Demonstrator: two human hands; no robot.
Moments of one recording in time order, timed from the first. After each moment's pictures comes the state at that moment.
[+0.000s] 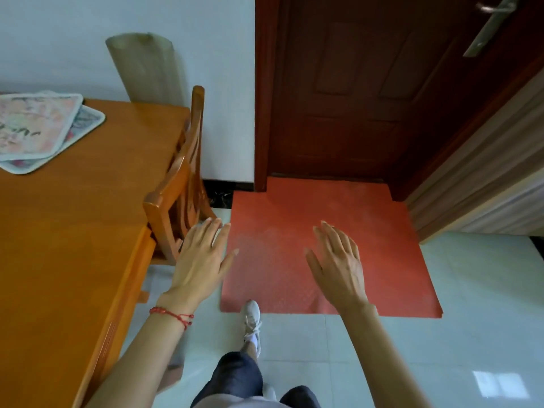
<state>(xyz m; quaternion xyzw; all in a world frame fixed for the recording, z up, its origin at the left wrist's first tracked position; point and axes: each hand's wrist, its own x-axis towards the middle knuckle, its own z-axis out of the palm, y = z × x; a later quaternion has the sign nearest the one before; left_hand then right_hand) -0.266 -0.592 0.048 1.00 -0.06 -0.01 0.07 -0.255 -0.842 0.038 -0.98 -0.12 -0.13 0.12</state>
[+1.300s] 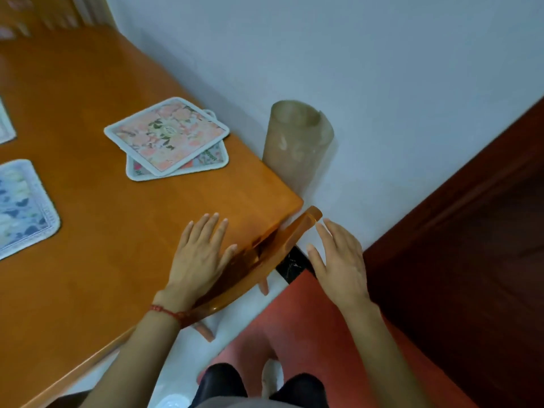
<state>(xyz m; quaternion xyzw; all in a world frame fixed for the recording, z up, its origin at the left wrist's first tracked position) 0.003 -0.451 0.065 0.93 0.36 0.02 0.05 0.188 -0.620 0.070 -0.87 -0.46 -0.07 0.17</state>
